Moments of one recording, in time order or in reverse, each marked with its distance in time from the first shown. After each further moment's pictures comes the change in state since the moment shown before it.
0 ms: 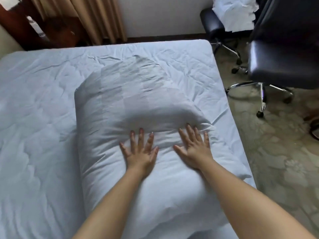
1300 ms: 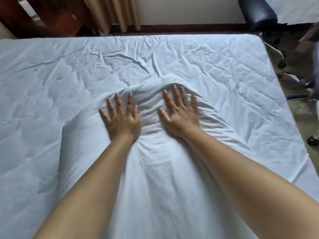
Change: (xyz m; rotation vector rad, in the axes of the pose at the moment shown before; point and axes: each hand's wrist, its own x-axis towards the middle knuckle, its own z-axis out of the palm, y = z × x) left_hand 0.377 -0.144 -0.028 -0.023 0.232 -0.320; right_hand 0.397 -0.141 -0.011 0.020 0.218 -0.154
